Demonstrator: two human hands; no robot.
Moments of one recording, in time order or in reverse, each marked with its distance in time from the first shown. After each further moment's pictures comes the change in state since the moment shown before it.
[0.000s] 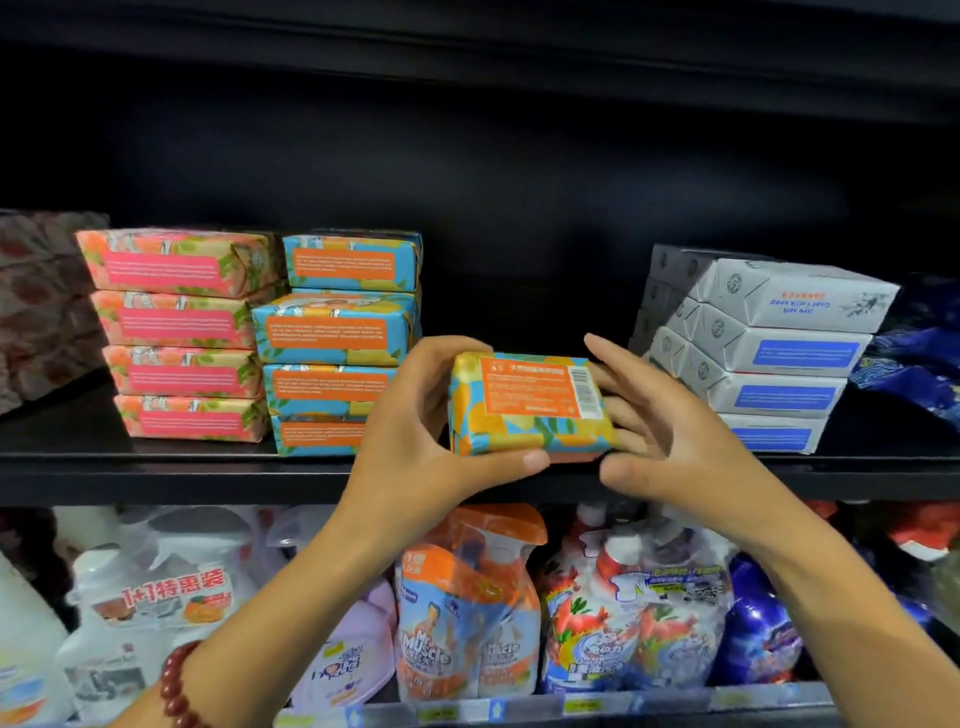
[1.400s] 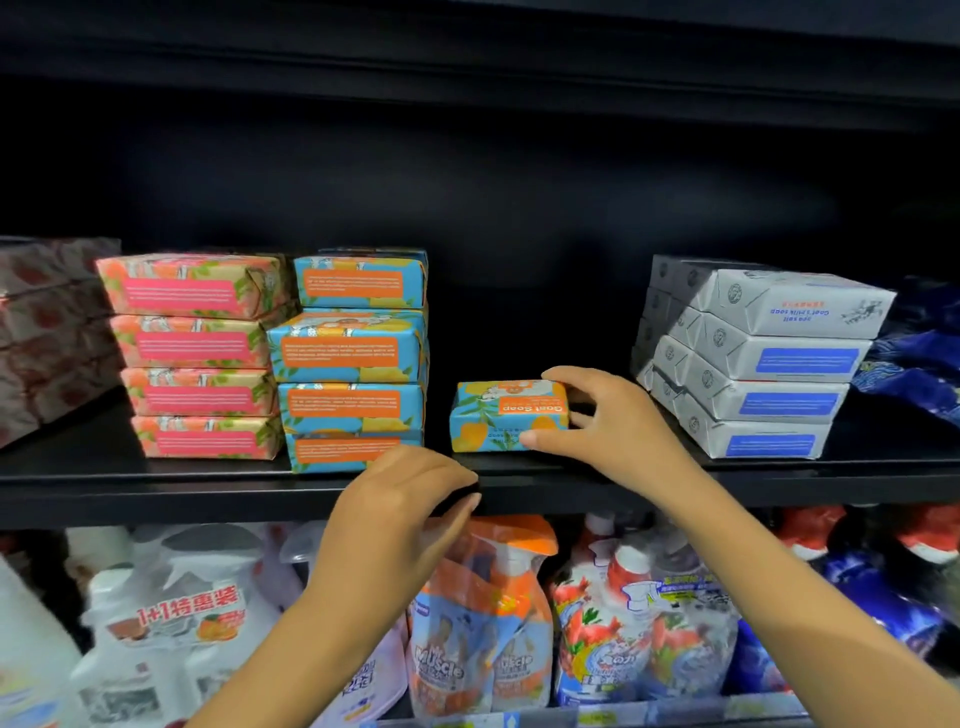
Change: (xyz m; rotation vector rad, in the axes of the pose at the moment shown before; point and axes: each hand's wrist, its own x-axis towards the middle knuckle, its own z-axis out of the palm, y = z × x) left_hand -0.029 -0.052 -0.024 0.853 -0.001 0.365; right_hand 0.051 0.034 0.013 -0.462 0.238 0.054
